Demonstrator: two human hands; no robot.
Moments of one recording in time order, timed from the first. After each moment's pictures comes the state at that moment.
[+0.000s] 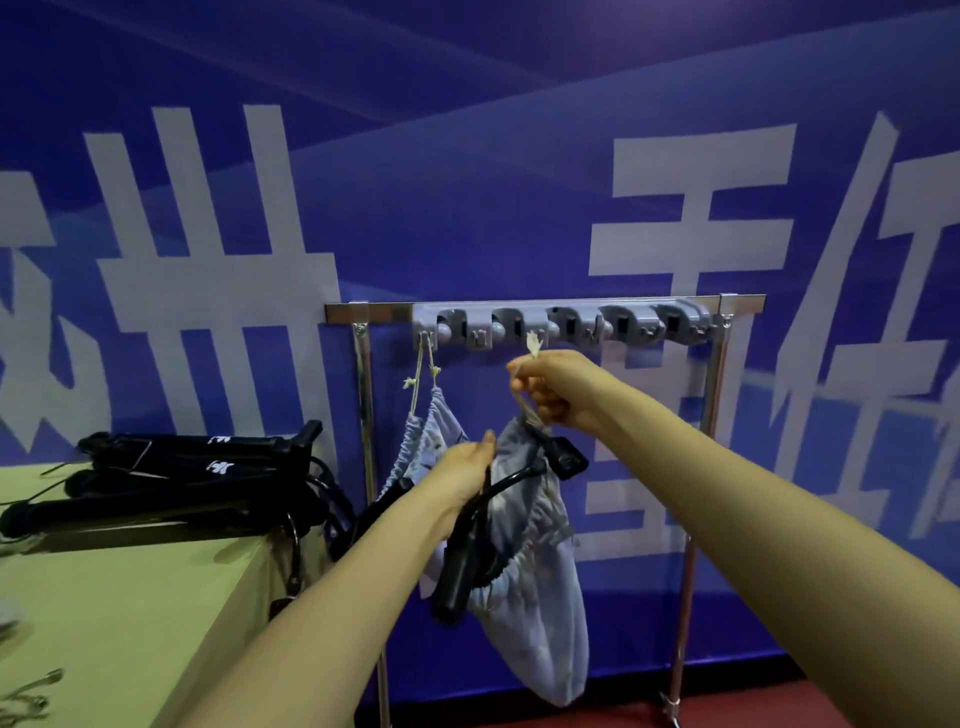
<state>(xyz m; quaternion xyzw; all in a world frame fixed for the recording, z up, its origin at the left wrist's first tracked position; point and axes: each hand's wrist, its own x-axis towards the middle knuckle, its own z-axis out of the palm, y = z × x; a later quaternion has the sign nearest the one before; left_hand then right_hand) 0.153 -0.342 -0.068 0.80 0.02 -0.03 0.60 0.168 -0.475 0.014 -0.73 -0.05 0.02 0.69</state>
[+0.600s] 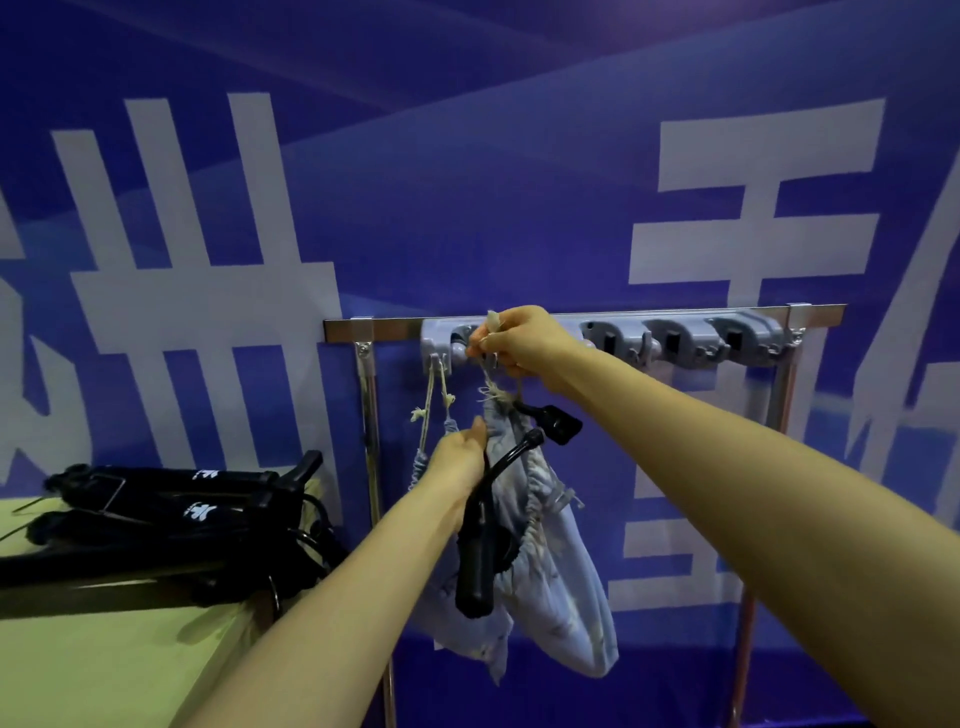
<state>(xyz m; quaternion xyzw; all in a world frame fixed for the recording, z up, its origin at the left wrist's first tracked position) 0.239 -0.329 -0.050 0.76 0.07 0.07 0.65 0.272 -0.431 0.051 -0.79 -0.18 -0.05 0.59</state>
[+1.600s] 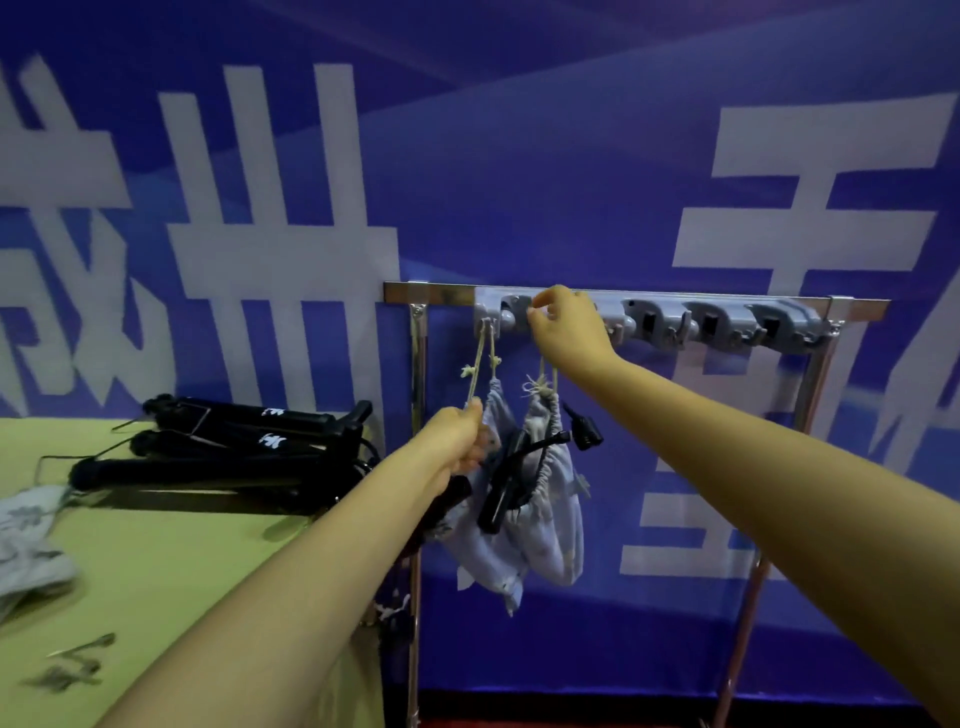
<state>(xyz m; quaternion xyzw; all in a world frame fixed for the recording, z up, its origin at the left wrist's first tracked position) 0.188 -0.283 -0.049 0.73 0.10 0.02 0.67 0.228 -0.411 0.034 -0.89 -0.14 -0.25 0.36</state>
